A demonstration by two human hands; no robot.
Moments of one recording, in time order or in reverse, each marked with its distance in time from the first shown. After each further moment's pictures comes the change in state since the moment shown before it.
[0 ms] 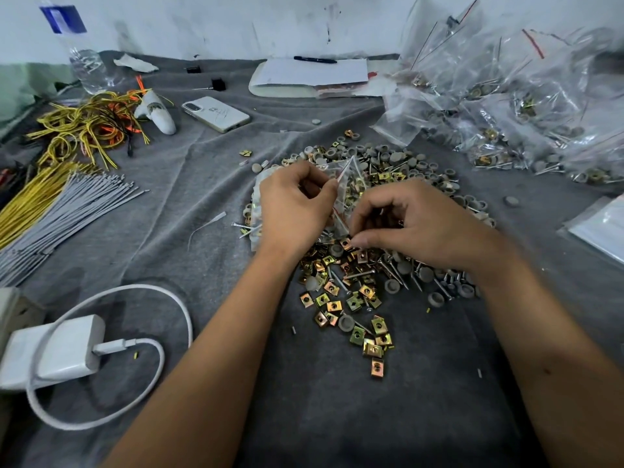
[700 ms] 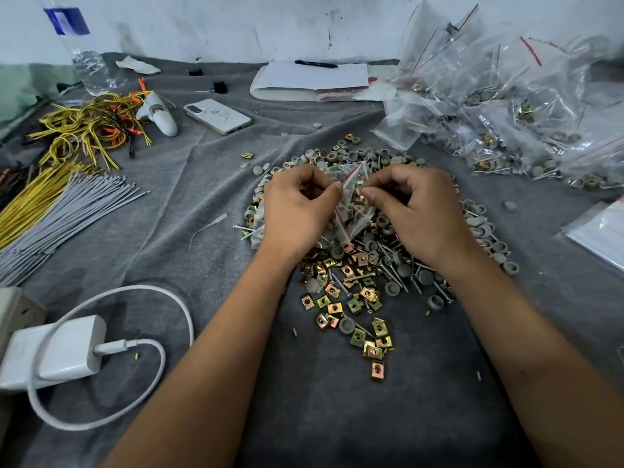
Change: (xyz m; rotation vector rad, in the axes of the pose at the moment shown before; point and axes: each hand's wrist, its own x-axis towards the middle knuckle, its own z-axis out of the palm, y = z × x) left_hand -0.002 0.003 -0.005 -0.126 -0.078 0.003; right_hand 0.010 0.003 0.016 -0.093 0.535 0.094
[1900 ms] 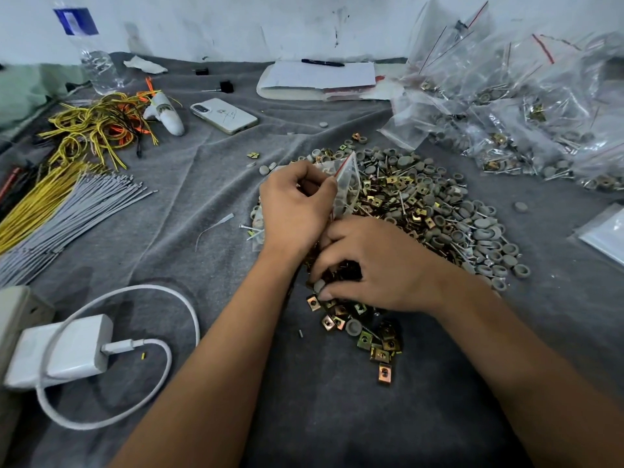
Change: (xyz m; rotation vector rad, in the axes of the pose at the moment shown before) left_hand 0.005 -0.007 -0.001 0.048 0.160 0.031; right_hand -0.019 -0.024 0.025 -0.225 -0.617 -0.394
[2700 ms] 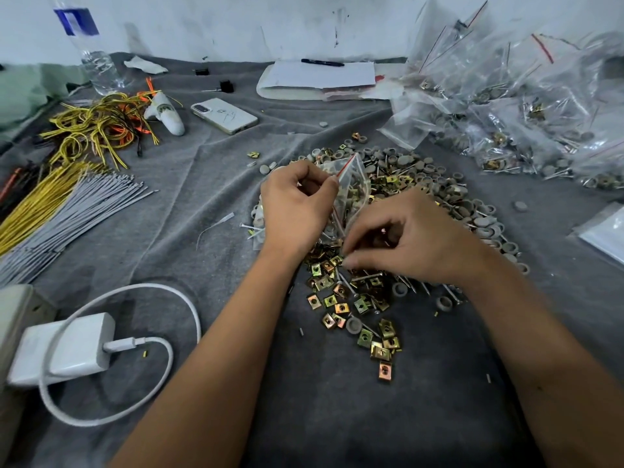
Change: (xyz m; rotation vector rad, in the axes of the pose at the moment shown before) left_hand -0.001 0.004 -0.002 -0.029 -0.032 -0.040; right_hand -0.014 0.014 -0.029 0.294 0.134 0.106
